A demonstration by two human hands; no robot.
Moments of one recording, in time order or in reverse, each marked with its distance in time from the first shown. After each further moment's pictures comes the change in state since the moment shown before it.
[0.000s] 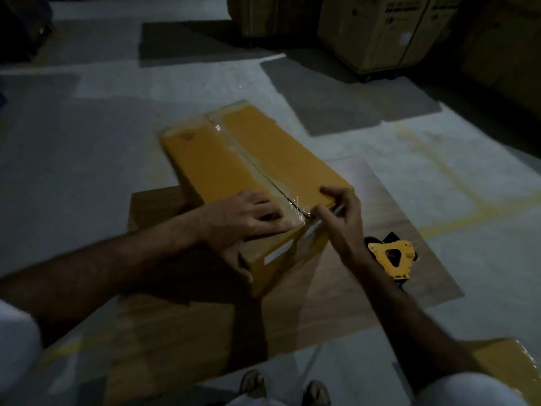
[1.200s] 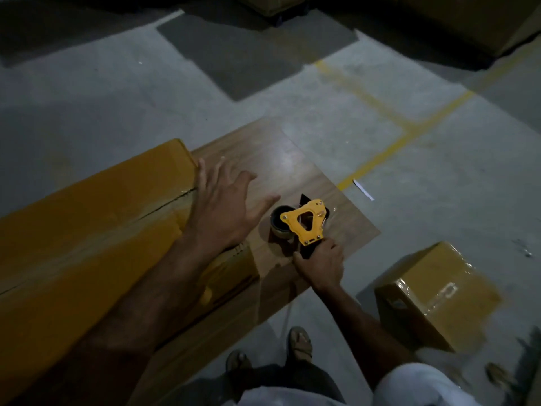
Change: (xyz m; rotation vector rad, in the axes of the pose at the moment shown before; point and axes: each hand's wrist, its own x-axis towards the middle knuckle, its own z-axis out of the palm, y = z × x) left_hand 0.227 0.090 0.023 -0.294 0.096 -0.685; right_hand -0.053 0.165 -0.133 -0.679 0.122 0.764
